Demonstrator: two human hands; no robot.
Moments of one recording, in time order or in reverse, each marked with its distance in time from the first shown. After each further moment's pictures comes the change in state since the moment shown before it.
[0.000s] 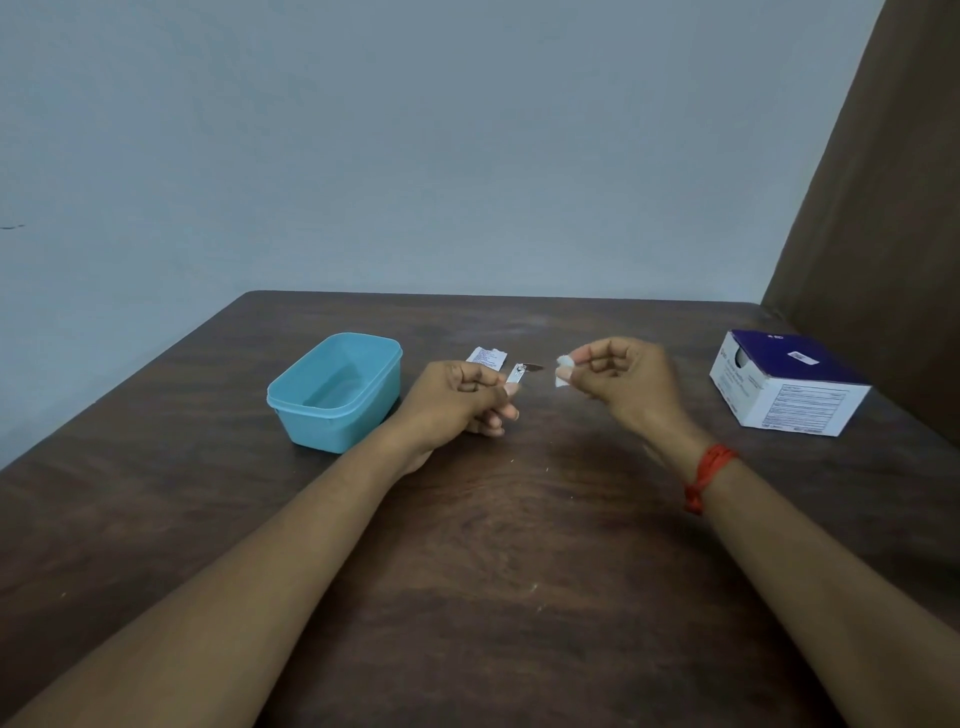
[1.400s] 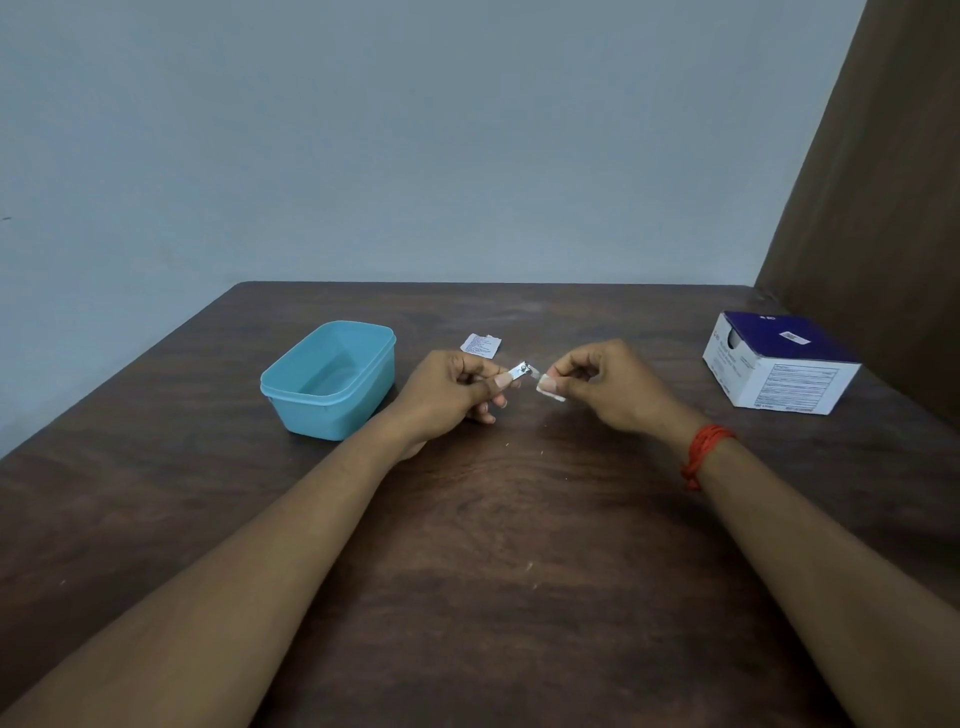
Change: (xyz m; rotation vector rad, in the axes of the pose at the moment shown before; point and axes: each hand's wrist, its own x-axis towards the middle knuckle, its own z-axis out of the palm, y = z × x) left_hand 0.000 -0.005 0.002 0.135 -0.016 0.101; right_hand 0.003 0.010 -0.002 -0.330 -0.349 -0.165
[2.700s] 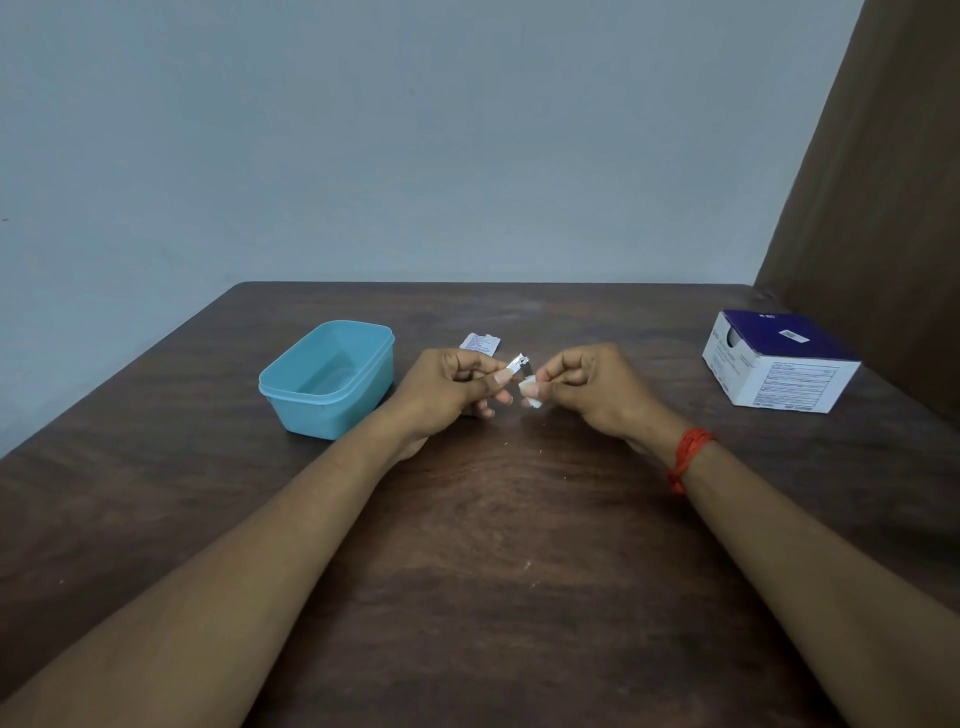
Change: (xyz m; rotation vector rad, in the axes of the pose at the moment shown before) left_hand -0.003 0.002 0.000 -0.083 -0.009 -0.011; right_hand -0.006 -0.003 0.016 0.330 0.008 0.098
